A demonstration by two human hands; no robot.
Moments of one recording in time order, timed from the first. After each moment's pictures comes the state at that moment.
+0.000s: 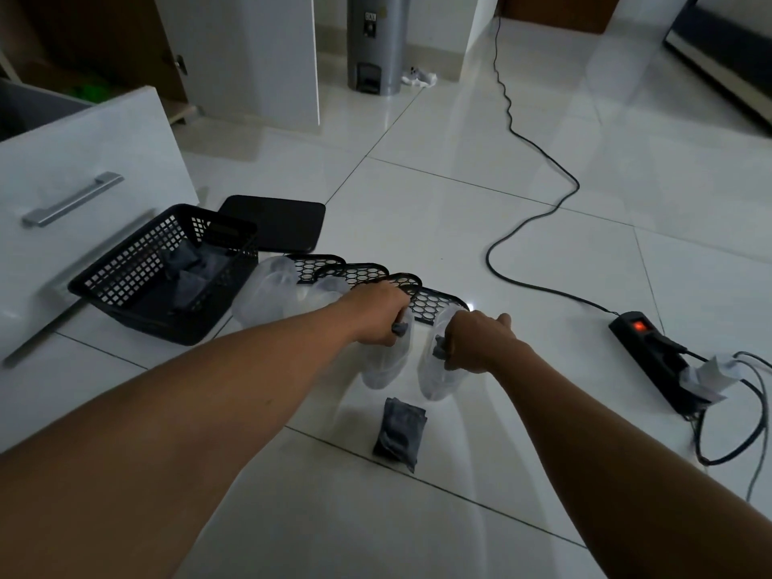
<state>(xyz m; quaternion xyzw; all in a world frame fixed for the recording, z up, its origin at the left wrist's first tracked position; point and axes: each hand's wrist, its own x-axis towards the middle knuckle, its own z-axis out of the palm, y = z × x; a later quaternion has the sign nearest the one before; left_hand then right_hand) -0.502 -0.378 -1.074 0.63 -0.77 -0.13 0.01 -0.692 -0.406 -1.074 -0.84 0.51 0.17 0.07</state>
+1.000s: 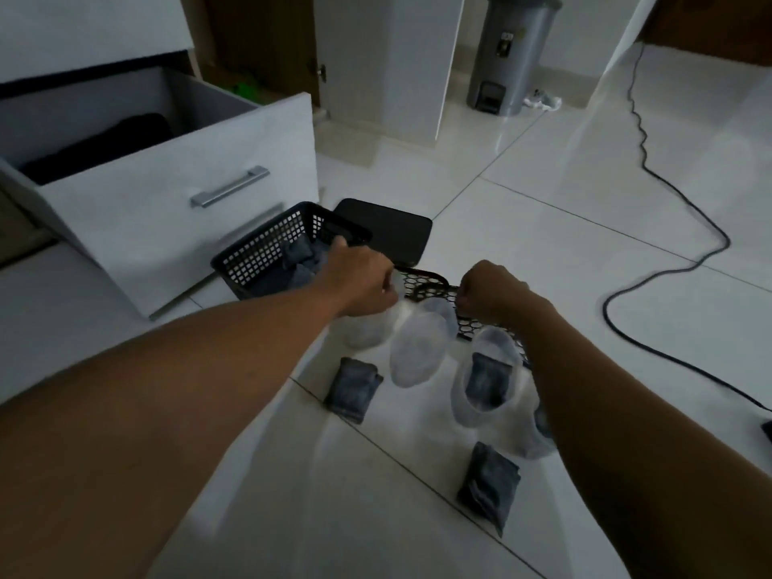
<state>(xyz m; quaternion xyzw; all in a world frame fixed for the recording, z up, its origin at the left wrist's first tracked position) -0.337 -0.335 -1.053 0.76 -0.64 0.04 0.05 -0.524 -0.462 -1.054 -0.87 0.46 0.03 0.17</state>
